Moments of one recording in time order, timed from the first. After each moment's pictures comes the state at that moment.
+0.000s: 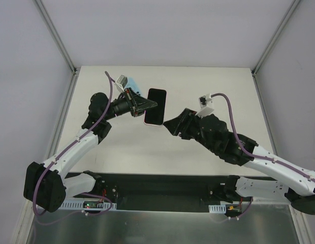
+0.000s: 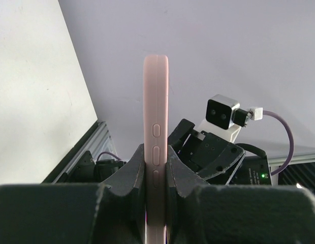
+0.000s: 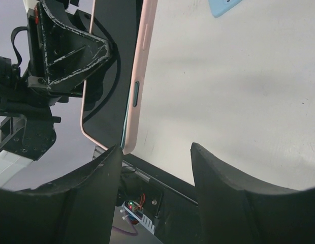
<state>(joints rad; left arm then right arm) -0.42 1.14 0.79 0.44 0.73 -1.46 1.12 0.96 1.05 -0.41 0.39 0.94</state>
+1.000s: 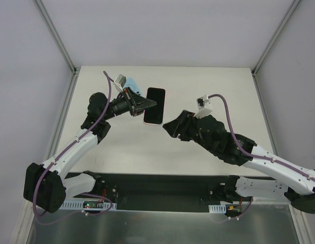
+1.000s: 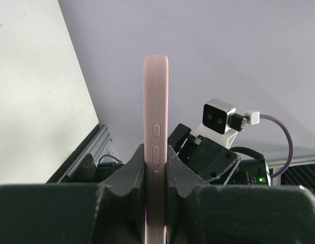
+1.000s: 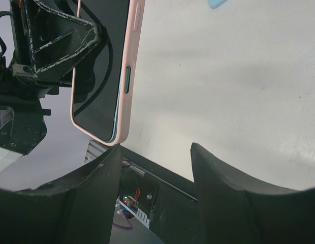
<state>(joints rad) -0.40 1.13 0.79 0.44 0.72 -1.46 1.13 0.97 1.05 -0.44 0.39 0.94</state>
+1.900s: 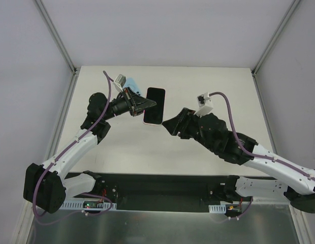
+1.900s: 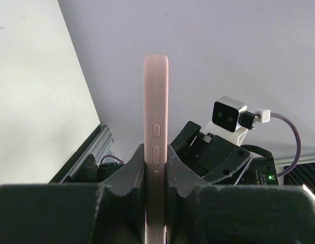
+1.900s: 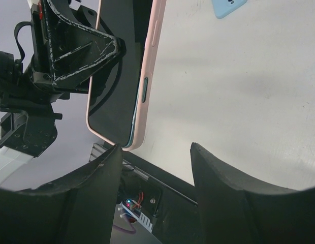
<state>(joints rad) -0.40 1.13 0.79 0.44 0.72 -1.44 1.13 0.97 1.08 -0.44 0.39 0.92</state>
